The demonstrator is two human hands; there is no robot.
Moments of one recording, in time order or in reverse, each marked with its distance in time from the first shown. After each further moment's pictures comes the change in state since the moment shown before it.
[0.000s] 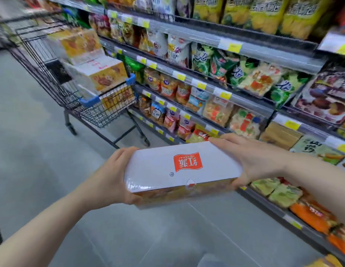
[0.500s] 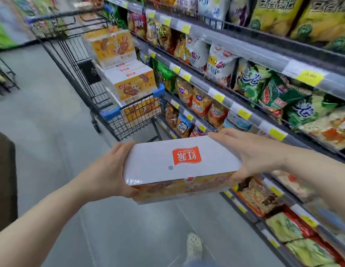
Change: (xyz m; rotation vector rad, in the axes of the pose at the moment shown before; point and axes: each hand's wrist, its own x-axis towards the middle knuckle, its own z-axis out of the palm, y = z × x) left_hand 0.152 -0.064 -0.067 0.107 0.065 -0.270; right_hand 0.215 0.079 -0.098 -0.013 -0.063 -0.207
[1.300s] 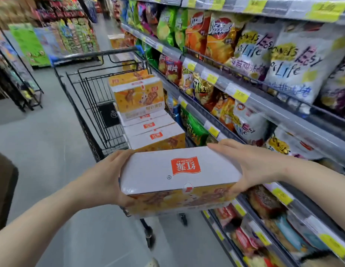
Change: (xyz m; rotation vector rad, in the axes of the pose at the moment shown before) left_hand 0.267 -0.152 -0.145 0.042 0.079 -0.120; right_hand 0.314 0.074 -0.199 -0.079 -0.021 -0.113
